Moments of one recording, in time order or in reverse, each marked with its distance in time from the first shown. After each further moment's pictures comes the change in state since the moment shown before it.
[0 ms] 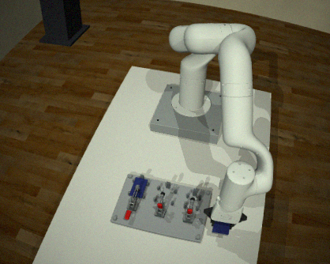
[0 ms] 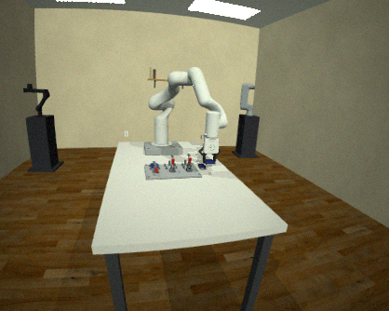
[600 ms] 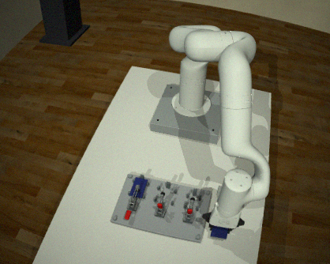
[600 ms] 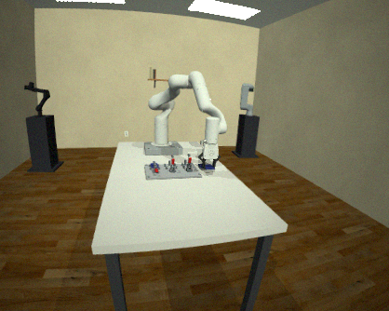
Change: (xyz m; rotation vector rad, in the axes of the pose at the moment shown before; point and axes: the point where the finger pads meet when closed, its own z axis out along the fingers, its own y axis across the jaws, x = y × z) arm 0.000 0.000 0.038 0.000 0.001 0.000
